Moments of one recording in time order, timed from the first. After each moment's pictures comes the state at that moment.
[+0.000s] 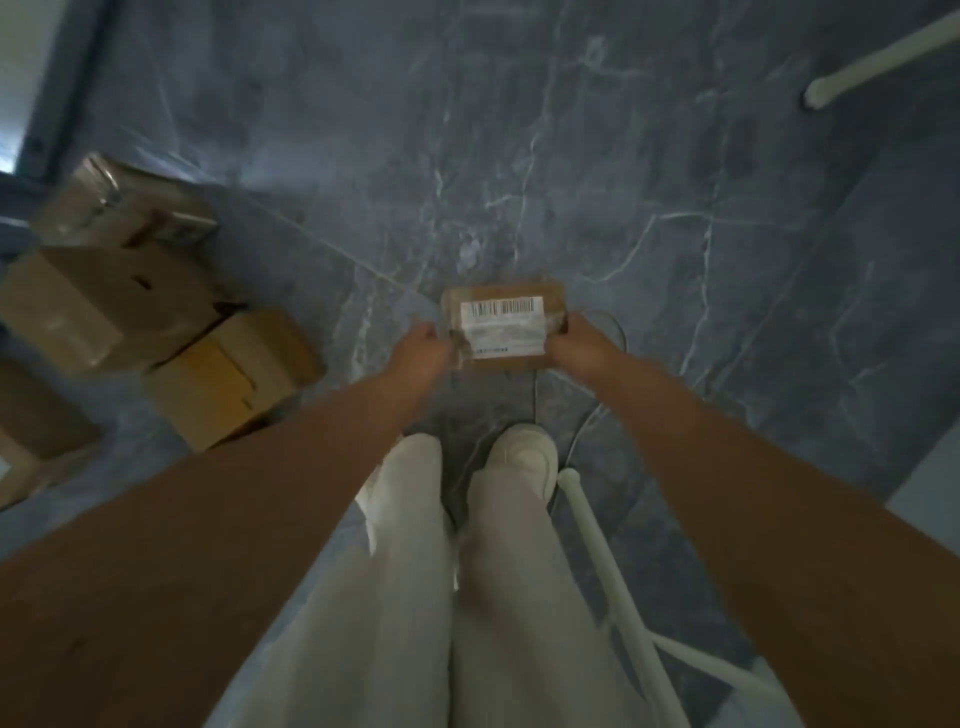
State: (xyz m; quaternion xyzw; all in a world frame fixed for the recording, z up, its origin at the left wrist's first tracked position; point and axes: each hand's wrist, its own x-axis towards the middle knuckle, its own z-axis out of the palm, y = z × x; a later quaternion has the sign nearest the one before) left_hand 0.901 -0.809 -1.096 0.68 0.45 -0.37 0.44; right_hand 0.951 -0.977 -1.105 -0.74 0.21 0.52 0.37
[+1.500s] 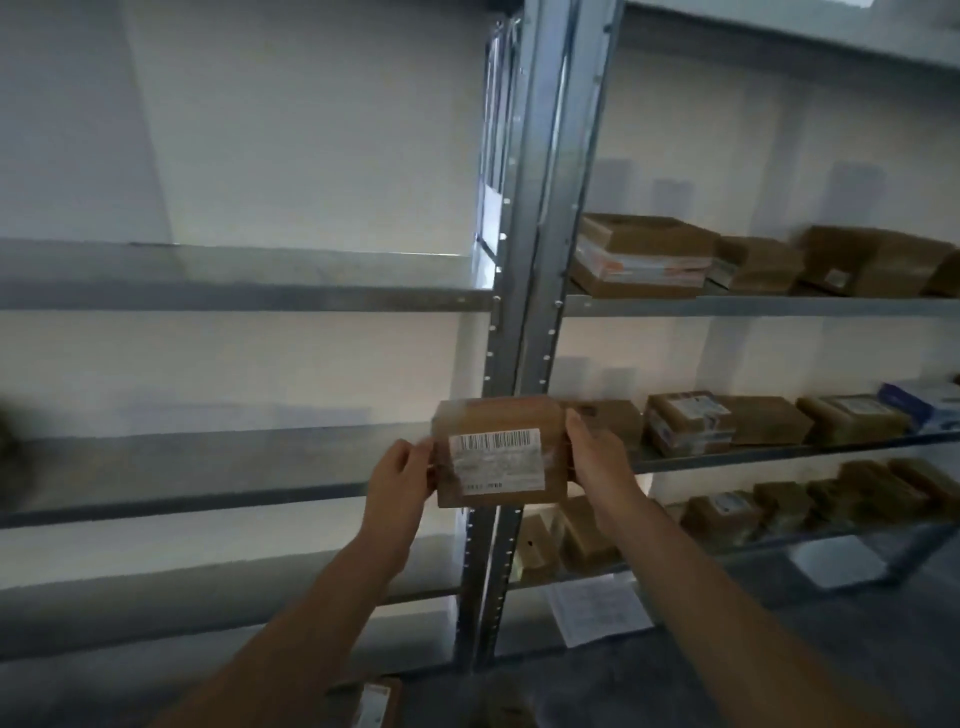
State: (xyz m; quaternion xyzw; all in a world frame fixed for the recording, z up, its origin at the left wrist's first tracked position) left_hand 0.648 -0.454 -0.208 0.54 0.42 0.44 0.59; right_hand 0.830 -0.539 -0.154 -0.72 -0.27 0.31 0.56
